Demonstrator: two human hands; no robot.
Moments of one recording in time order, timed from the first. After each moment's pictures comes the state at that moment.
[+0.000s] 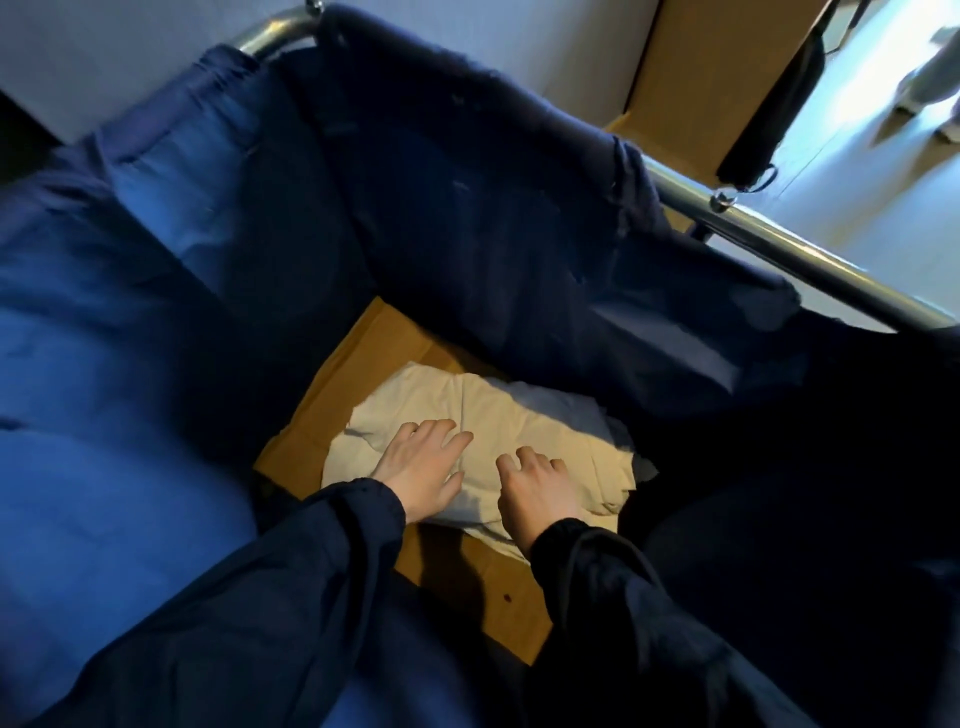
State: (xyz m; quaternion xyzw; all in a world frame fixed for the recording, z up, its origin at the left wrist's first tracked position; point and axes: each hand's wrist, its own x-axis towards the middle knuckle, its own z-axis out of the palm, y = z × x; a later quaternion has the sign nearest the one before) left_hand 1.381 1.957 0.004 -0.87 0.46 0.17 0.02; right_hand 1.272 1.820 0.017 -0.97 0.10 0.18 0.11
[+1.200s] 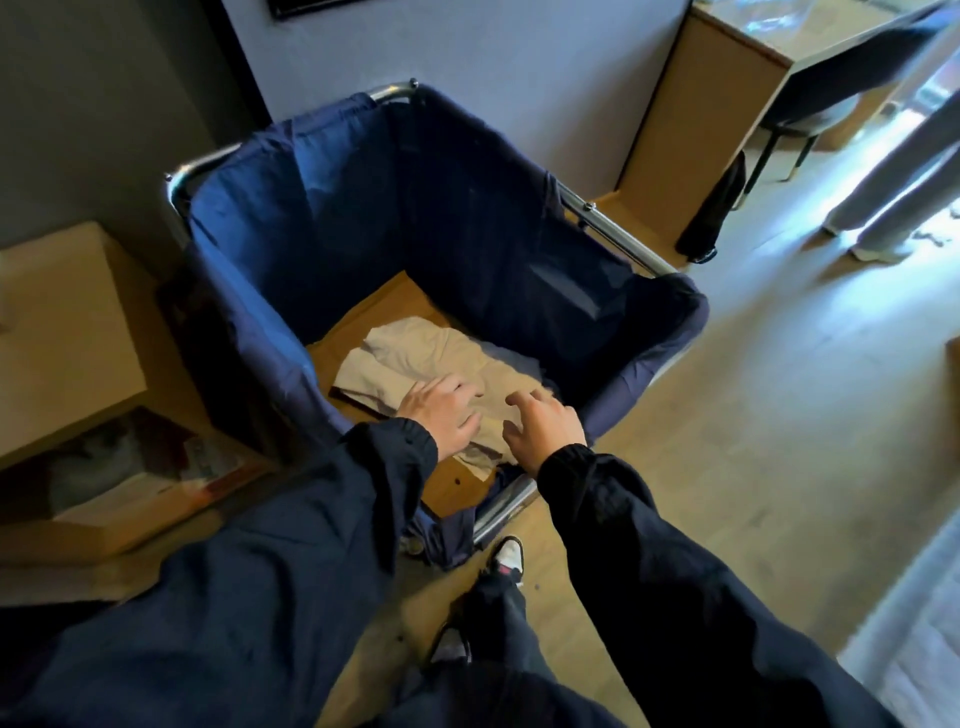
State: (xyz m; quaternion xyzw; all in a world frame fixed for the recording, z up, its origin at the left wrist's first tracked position) left_hand 1.065 1.961 0.233 -0.93 0.31 0.14 -0.15; right_hand 0.999 1.812 0.244 -0.98 0.10 0.10 0.17
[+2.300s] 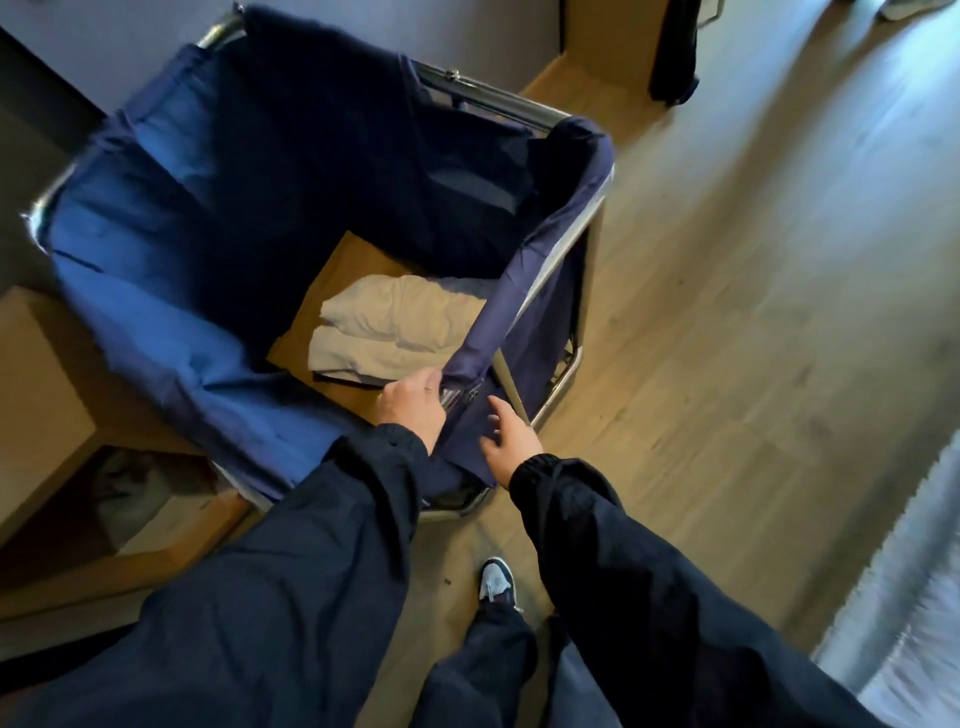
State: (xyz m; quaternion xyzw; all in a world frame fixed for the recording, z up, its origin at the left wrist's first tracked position) left_hand 0.980 1.843 0.169 -0.96 0.15 0.10 -0.20; right_hand 0.900 1.752 0.087 -0.76 0.27 0.17 0.57
